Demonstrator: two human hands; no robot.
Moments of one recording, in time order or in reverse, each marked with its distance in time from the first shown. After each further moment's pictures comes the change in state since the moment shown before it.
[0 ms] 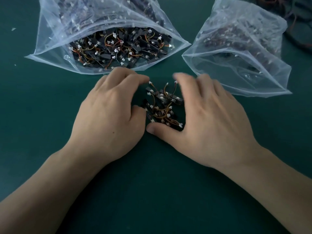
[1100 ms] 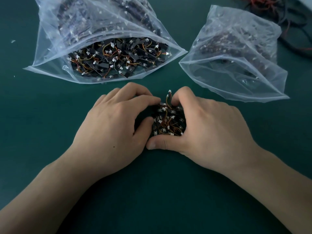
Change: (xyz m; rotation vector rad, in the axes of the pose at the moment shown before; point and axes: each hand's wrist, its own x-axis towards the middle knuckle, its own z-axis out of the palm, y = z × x) left_hand 0.002 -0.003 0.001 0.026 -0.126 0.153; right_hand 0.005 0.000 -0.006 0.064 -0.042 -0.023
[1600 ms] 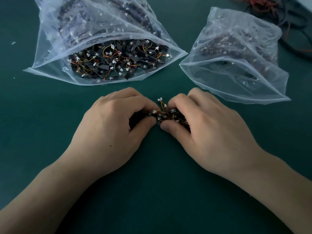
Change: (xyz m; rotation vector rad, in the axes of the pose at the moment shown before) left_hand -0.001 -0.007 0.002 -0.179 0.085 0.010; right_hand -0.005 0.009 0.003 0.074 0.003 -0.055
